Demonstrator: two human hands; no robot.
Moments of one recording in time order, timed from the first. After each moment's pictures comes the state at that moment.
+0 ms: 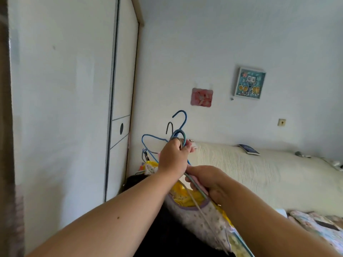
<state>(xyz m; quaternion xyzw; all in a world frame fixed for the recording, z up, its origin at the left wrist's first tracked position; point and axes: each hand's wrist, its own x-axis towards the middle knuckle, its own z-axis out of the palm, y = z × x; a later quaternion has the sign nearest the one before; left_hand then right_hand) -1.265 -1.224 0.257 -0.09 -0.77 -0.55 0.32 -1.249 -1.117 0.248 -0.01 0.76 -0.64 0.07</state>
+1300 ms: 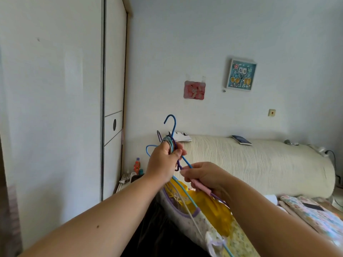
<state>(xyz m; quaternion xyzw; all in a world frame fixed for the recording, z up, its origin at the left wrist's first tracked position) -1.267 -1.252 0.224 -0.16 -0.70 -0.66 0.24 -1.245 -1.109 0.239 -0.06 0.80 -0.59 0.09</state>
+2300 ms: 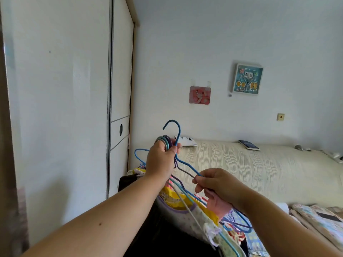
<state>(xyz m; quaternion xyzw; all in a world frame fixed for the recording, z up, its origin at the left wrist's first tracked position) -1.259 -1.248 0.244 -0.06 -0.71 -0.63 0.31 -1.248 -1.069 0.226 -0.18 0.82 -0.53 0.06</state>
